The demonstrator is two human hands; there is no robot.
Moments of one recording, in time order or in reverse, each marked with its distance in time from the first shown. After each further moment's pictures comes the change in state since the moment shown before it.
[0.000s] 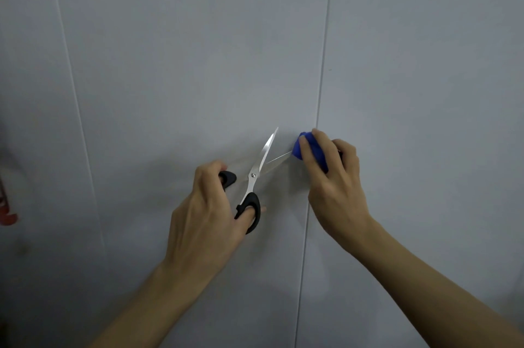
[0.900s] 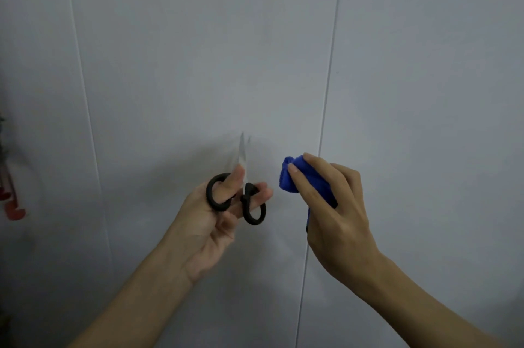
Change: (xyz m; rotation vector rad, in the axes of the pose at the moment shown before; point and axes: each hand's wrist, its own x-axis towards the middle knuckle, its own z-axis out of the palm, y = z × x) left_hand 0.021 0.014 -0.030 -1.453 -0.320 -0.975; right_hand -0.014 -0.037 -0.039 0.307 0.044 -0.009
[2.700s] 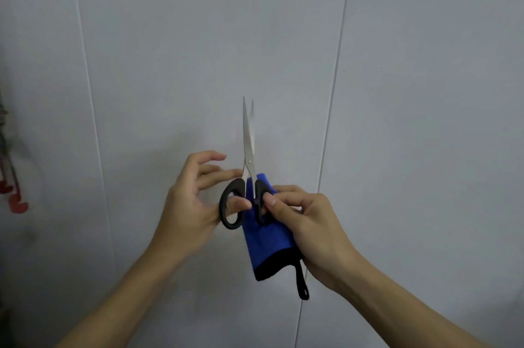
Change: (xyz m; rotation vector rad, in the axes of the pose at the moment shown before) left_hand 0.022 -0.005 -0.047 0.806 -0.040 0.767; right_hand 0.027 -0.047 -0.007 1.155 -0.451 1.072
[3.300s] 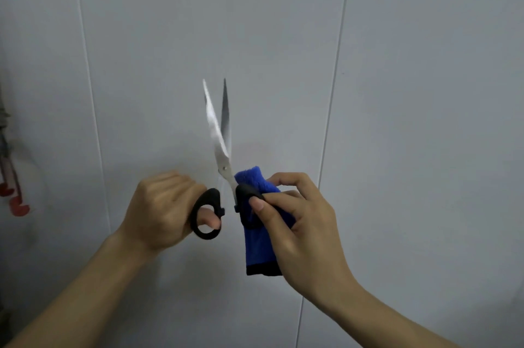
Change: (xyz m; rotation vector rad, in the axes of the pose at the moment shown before) left_hand 0.015 -0.019 -0.039 0.641 -0.039 0.900; right_hand -0.017 -0.007 0.021 -0.532 0.187 -0.490
